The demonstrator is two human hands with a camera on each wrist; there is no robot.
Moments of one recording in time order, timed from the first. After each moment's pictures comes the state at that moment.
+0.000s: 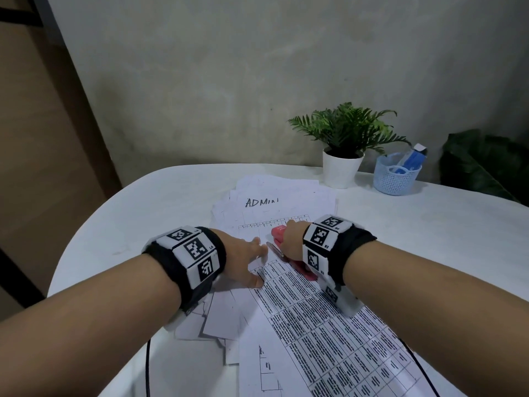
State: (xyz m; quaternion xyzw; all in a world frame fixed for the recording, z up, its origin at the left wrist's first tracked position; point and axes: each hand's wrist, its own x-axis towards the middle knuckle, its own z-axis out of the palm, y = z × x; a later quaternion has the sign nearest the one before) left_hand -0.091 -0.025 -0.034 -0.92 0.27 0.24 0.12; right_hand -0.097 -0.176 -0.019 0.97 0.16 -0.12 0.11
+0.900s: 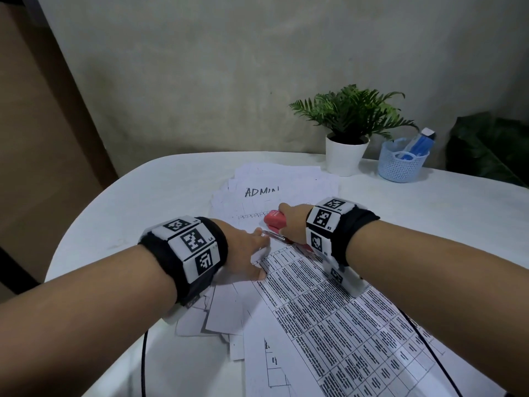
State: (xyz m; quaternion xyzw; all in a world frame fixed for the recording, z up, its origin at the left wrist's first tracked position) left_hand -0.097 -0.026 -0.026 -0.92 0.28 0.24 0.13; right_hand -0.077 -0.171 -0.020 0.98 0.09 -0.13 0.08
